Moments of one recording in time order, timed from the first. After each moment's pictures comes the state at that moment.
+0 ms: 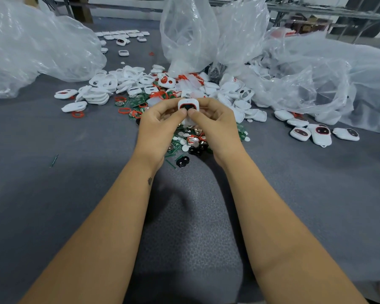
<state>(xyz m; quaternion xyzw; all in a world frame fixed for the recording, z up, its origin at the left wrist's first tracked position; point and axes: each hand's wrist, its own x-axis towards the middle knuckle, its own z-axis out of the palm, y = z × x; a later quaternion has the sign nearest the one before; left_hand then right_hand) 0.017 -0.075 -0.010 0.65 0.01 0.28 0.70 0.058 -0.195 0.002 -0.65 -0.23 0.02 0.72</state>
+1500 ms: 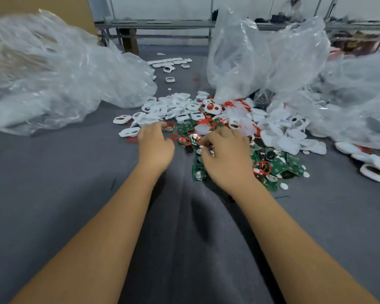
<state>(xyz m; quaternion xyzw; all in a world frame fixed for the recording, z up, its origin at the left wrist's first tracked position) 0.022 0.046 -0.013 0.87 0.27 0.26 0.32 0.055 -0.120 -0.005 -0.90 -0.31 -0.17 0.25</state>
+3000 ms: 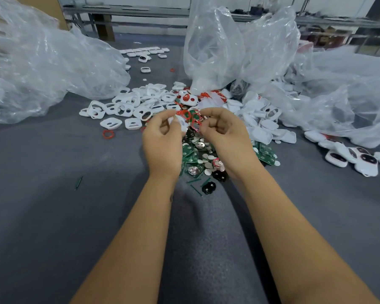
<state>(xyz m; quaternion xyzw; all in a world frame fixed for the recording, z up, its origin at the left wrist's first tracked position) 0.030 -0.048 -0.006 0.60 0.21 0.40 0.66 0.071 -0.158 0.011 -0.68 -0.24 0.03 0.69</state>
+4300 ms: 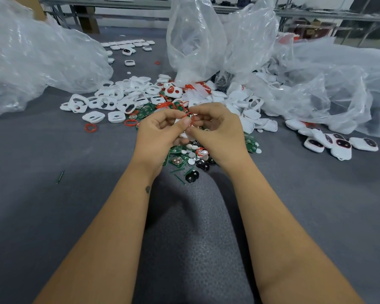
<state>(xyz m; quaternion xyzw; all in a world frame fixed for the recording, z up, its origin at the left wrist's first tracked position) 0.020 -0.054 -0.006 0.63 0.03 0.23 0.74 0.063 -0.180 0.010 -0.70 -0.26 -0.03 0.67</state>
